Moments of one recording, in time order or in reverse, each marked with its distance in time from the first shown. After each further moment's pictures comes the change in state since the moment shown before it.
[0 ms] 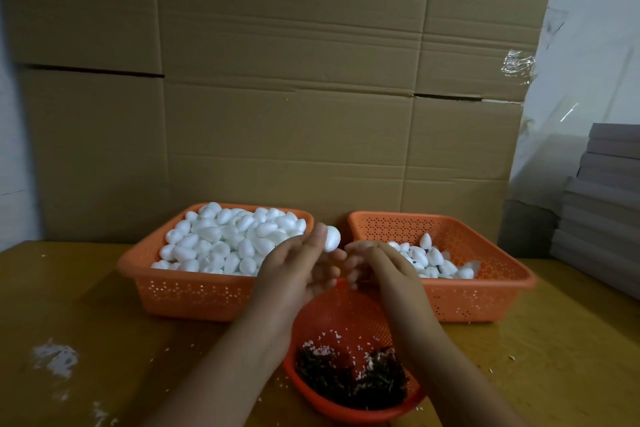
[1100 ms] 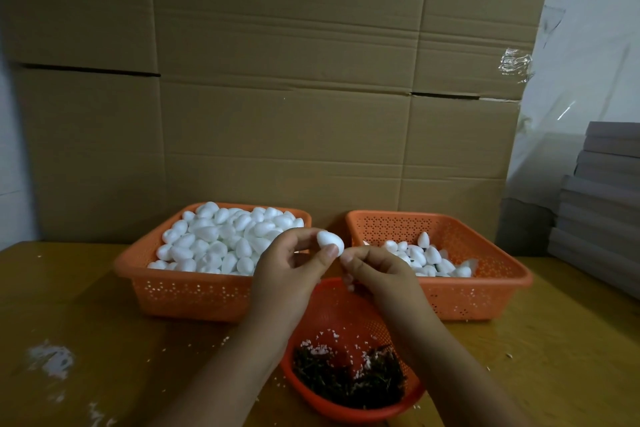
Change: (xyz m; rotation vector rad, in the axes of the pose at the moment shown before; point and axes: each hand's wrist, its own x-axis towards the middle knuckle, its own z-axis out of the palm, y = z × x) left_hand 0.006 -0.012 -0.005 0.314 0.097 0.269; right_hand 0.000 0.001 -0.005 -0.082 -0.104 0.007
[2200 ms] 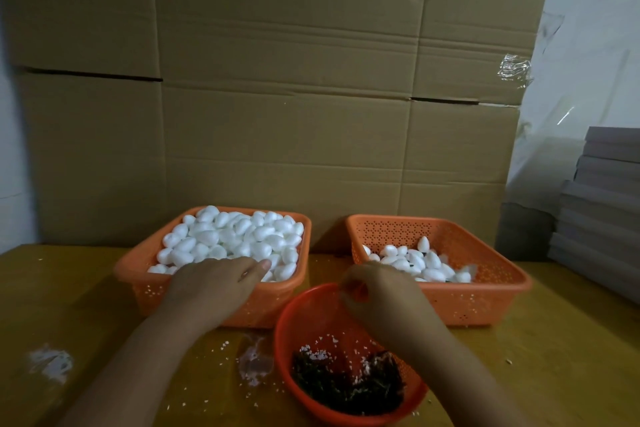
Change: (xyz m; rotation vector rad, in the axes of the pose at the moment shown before) left_hand 0.038 -0.015 -0.084 1.402 -0.274 -0.060; right_hand 0.002 -0.003 -0.010 -1.211 -0.103 -0.224
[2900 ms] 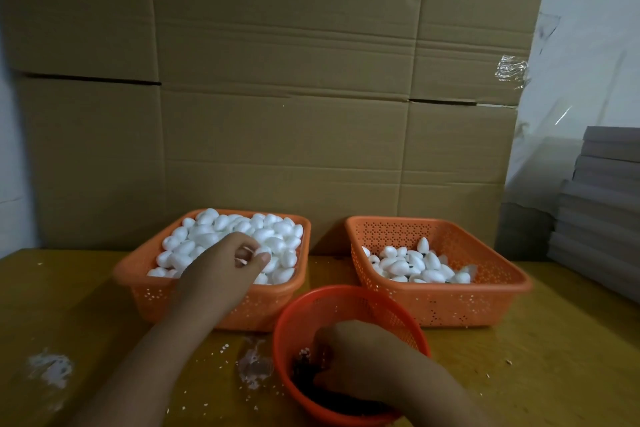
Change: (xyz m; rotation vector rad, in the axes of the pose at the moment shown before) left_hand 0.000 0.012 -0.007 -0.660 0.252 -0.059; right_hand -0.010 -0.016 0.028 -0.054 -0.525 -0.059
